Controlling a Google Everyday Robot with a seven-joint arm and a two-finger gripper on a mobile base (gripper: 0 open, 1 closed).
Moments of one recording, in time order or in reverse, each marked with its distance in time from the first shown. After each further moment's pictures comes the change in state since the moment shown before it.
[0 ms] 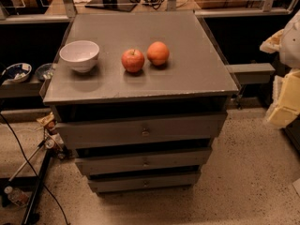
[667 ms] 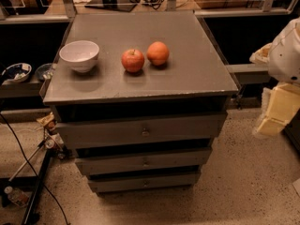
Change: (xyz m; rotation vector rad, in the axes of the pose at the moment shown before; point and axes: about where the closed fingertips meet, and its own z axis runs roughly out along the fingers) arm -0.006 0.012 0.023 -0.029 -0.026 -0.008
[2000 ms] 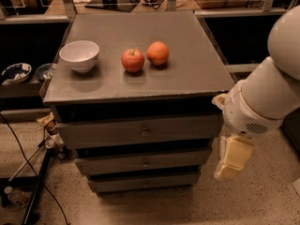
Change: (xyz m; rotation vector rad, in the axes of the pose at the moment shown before) arm -0.028 0.065 0.091 -0.099 -0.050 -0.067
